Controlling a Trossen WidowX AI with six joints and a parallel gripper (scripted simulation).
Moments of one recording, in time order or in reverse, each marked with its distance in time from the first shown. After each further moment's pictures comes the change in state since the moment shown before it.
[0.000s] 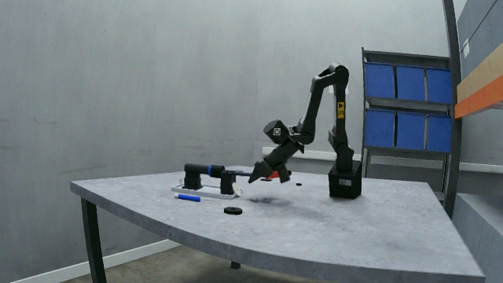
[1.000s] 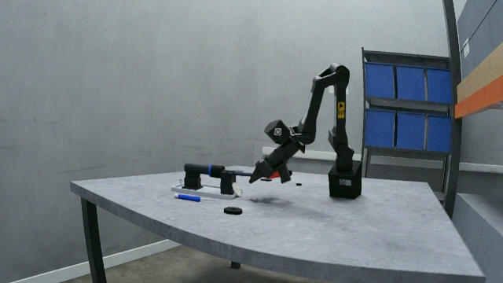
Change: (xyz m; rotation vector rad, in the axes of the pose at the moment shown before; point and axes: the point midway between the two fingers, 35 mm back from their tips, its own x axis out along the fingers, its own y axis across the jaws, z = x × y) arm -0.002 0.000 0.002 0.000 0.000 0.000
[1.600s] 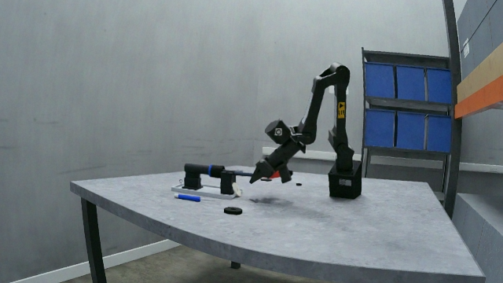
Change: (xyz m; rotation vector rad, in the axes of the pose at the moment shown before) arm -0.001 0.000 0.001 0.000 0.000 0.000
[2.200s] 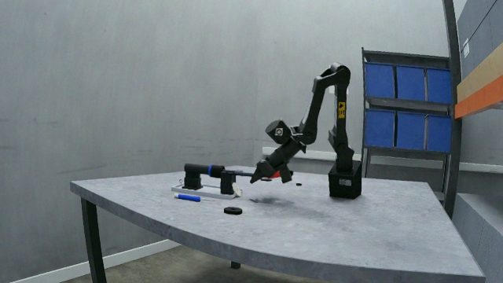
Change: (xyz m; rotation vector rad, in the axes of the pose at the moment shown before) arm -0.001 0.000 0.001 0.000 0.000 0.000
